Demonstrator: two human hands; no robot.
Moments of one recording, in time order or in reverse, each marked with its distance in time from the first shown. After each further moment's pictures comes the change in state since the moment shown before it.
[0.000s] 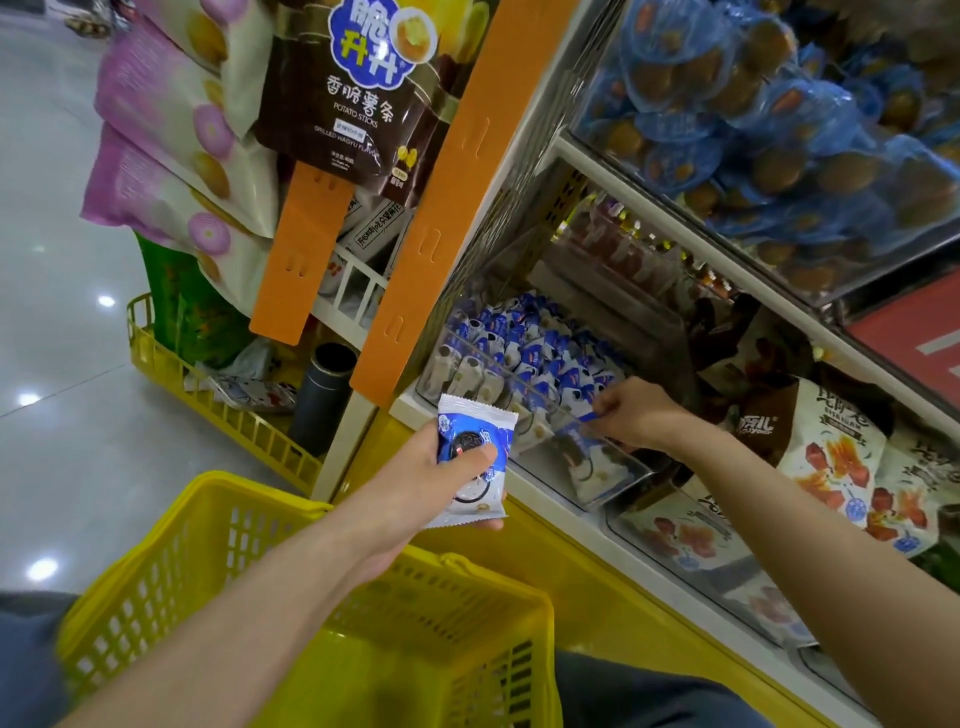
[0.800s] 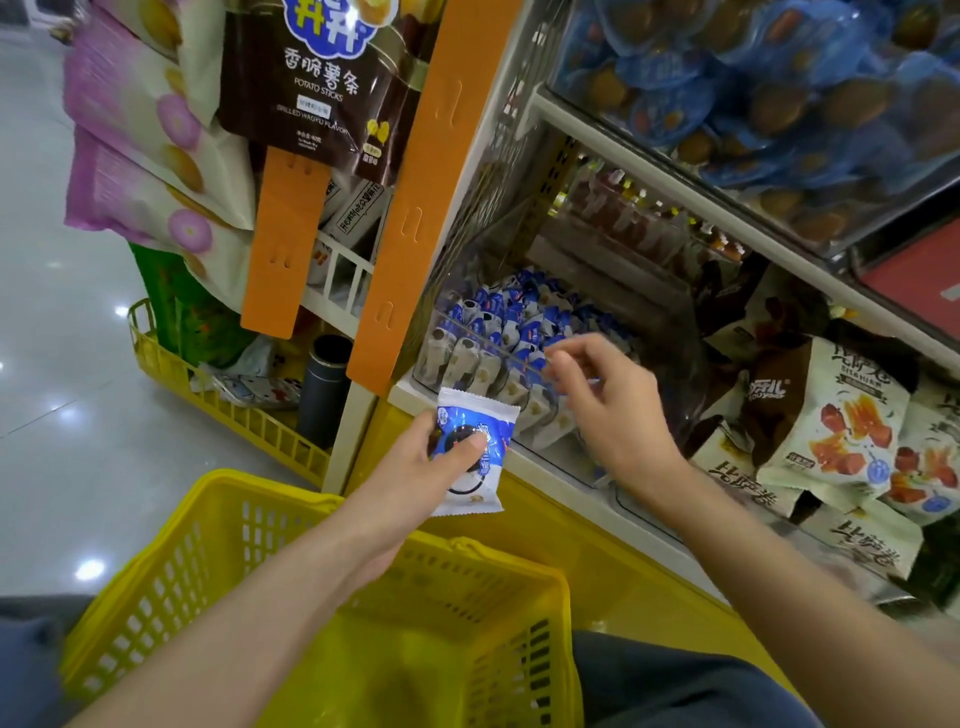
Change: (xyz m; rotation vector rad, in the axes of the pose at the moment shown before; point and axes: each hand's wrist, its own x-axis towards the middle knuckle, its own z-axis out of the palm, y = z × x) left_hand 0.006 -0.015 0.002 0.080 0.122 -0.012; right_hand -0.060 -0.032 0.042 0.502 0.518 -0.462
